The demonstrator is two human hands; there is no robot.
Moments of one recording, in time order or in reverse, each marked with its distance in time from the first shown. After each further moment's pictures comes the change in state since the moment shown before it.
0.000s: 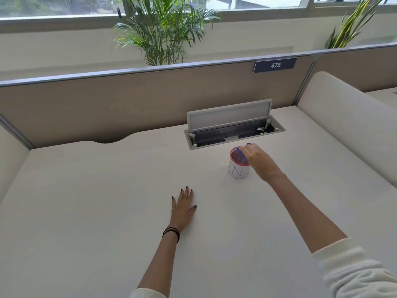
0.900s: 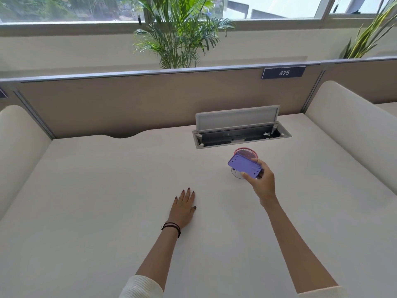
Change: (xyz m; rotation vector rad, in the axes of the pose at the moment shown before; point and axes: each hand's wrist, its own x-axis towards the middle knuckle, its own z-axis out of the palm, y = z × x) left_hand -0.030 0.006 -0.009 0.242 -0.064 -0.017; right_hand -0.061 -0.047 0.014 1.203 0.367 0.592
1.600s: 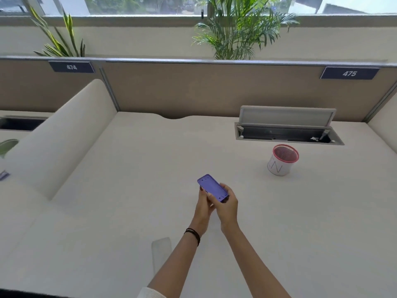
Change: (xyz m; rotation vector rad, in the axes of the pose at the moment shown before) left_hand -0.107 0.037 0.001 -1.793 0.347 -0.275; right_hand -0.163 -0.007 0.132 0.304 -0.300 0.294
